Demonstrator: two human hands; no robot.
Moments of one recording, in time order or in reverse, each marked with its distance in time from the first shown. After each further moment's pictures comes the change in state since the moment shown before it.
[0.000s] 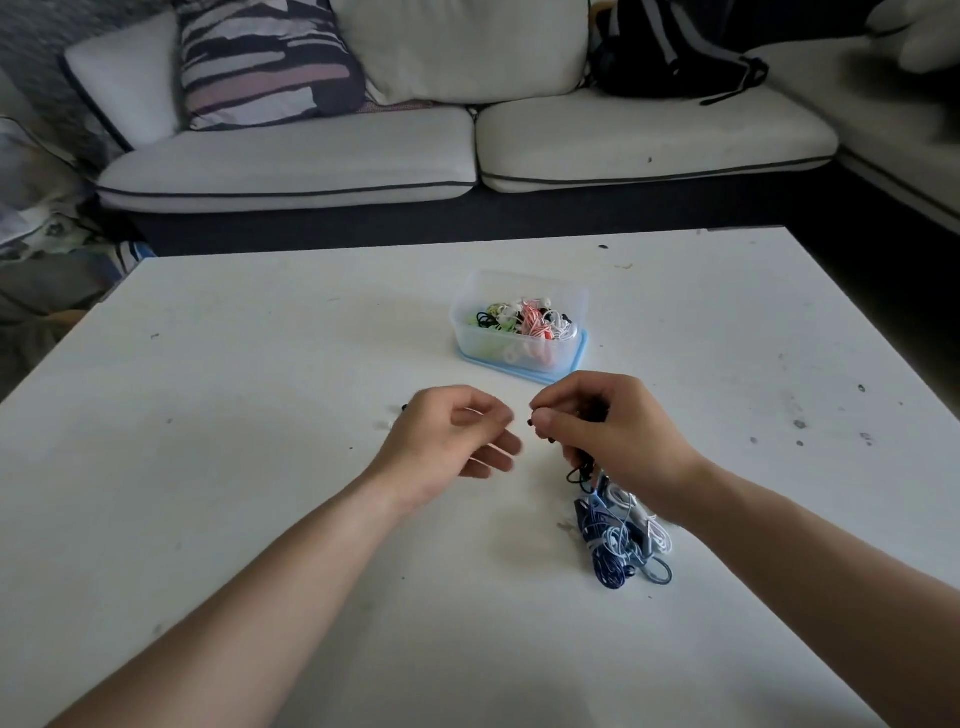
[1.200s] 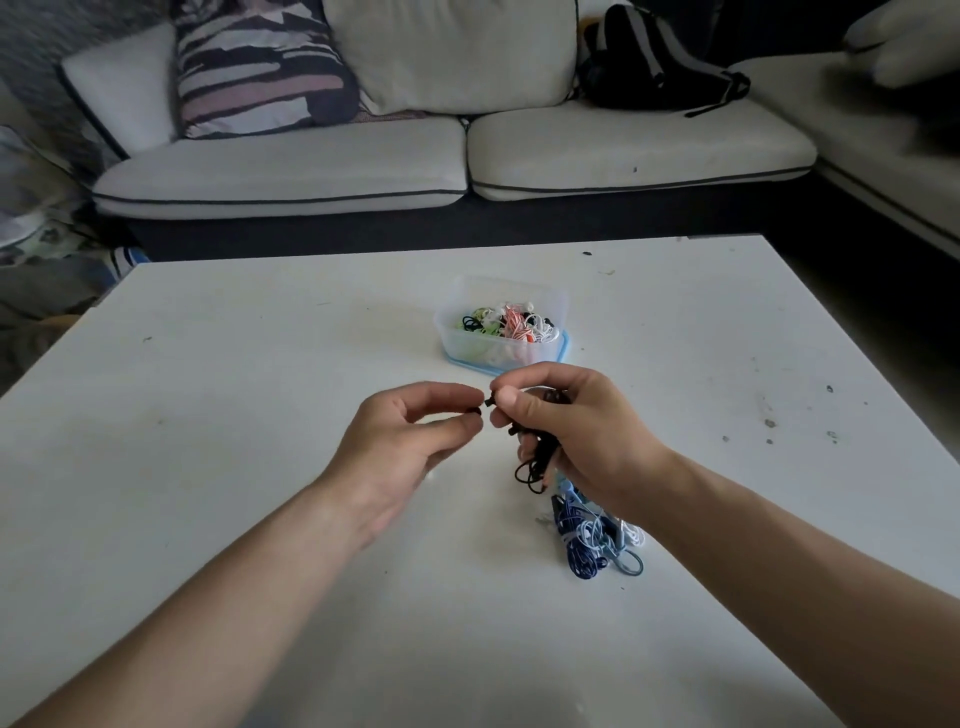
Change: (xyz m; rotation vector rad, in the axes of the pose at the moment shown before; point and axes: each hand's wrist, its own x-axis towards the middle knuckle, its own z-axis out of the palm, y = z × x) left_hand -0.032 0.018 0.003 -0.336 0.128 0.010; right_hand -0.014 -0.025 0.012 0.365 -0.095 0.046
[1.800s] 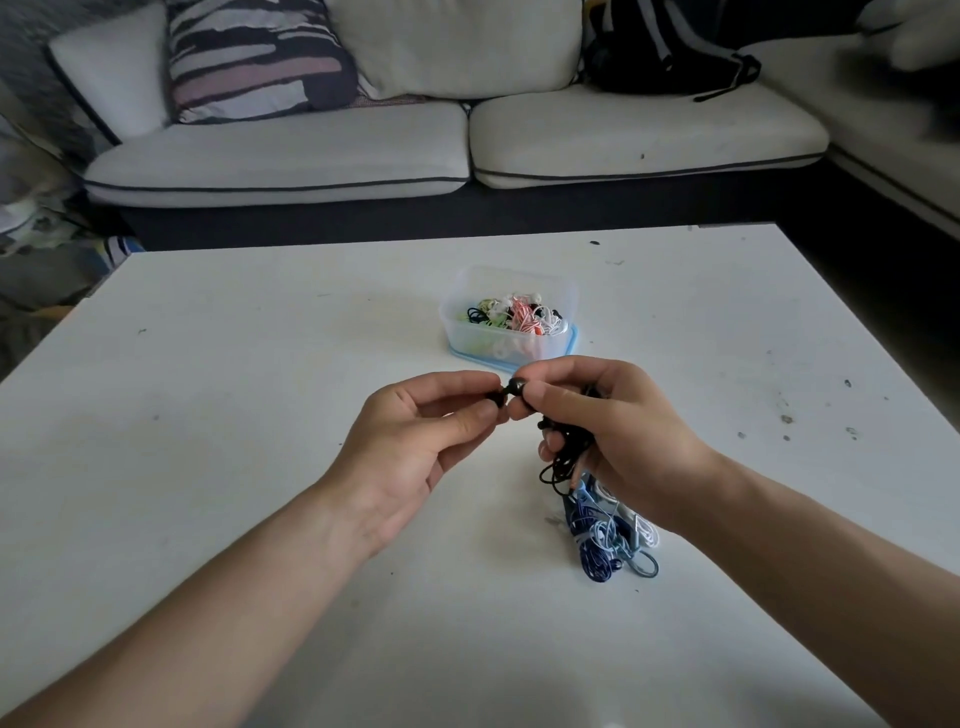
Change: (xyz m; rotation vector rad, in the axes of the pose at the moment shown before) left_hand -0.003 0.007 0.004 -0.258 -0.076 -0.039; right_hand -0.006 -0.007 -0.005 0.028 0.006 0.005
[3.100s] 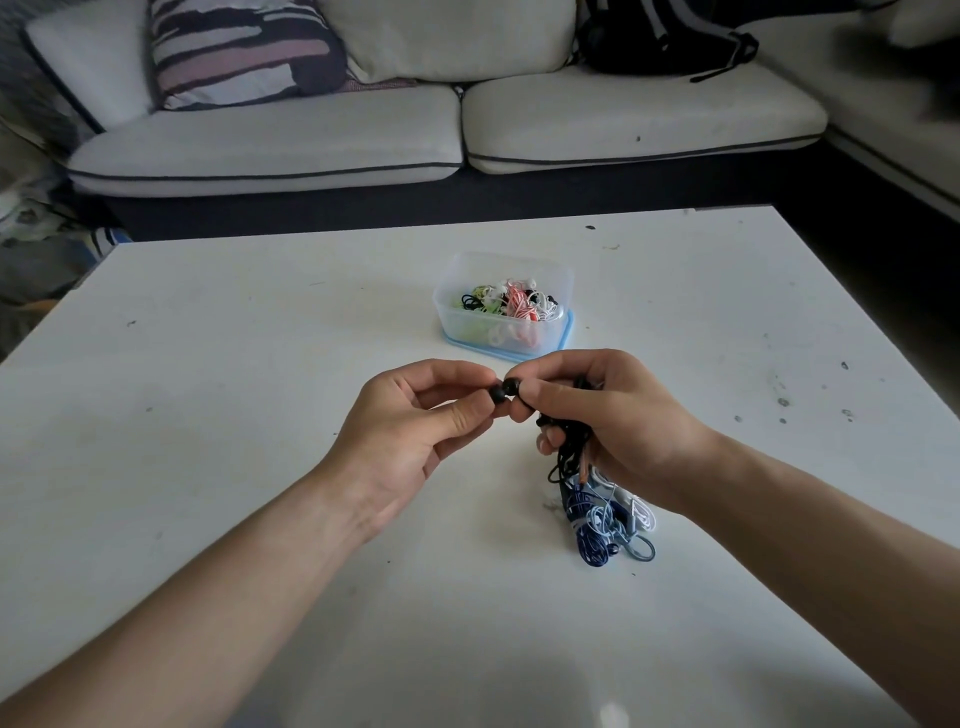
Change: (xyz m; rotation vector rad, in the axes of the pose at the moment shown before) left_hand 0.000 -0.002 0.000 0.070 -0.025 0.038; right_hand 0.002 0.003 -0.006 -0.081 -0.078 0.029
